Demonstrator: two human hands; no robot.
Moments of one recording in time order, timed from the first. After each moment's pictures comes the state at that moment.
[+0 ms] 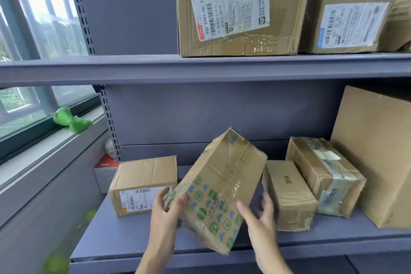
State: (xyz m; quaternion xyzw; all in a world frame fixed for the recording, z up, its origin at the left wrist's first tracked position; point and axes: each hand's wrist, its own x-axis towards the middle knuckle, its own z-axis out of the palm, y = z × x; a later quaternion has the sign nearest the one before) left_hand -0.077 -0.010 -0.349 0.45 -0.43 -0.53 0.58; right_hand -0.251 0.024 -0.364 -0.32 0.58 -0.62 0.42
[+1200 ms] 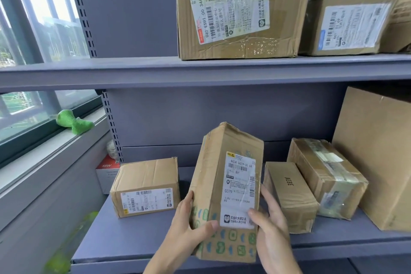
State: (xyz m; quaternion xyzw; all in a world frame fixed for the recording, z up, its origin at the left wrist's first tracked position) left_hand -0.079 -0.002 -0.357 0.43 -0.62 -0.53 0.37; right_hand -0.257 0.041 -0.343 -0.30 0.35 -0.72 0.52
